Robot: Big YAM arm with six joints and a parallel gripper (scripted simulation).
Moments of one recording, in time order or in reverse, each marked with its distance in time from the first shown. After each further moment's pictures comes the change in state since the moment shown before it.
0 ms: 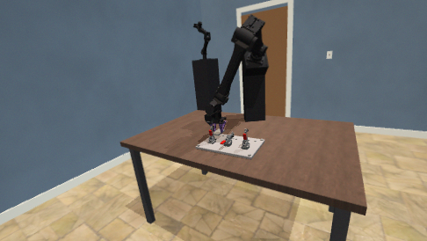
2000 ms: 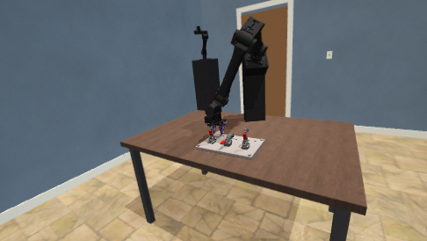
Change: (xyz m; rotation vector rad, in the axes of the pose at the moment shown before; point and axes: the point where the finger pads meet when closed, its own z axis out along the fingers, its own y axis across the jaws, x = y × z) arm -0.005 0.001 0.011 0.000 -0.008 -0.008
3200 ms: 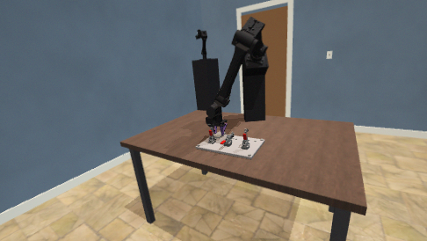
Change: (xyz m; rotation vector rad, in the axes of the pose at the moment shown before) arm 0.001 0.007 0.004 0.000 0.001 -0.004
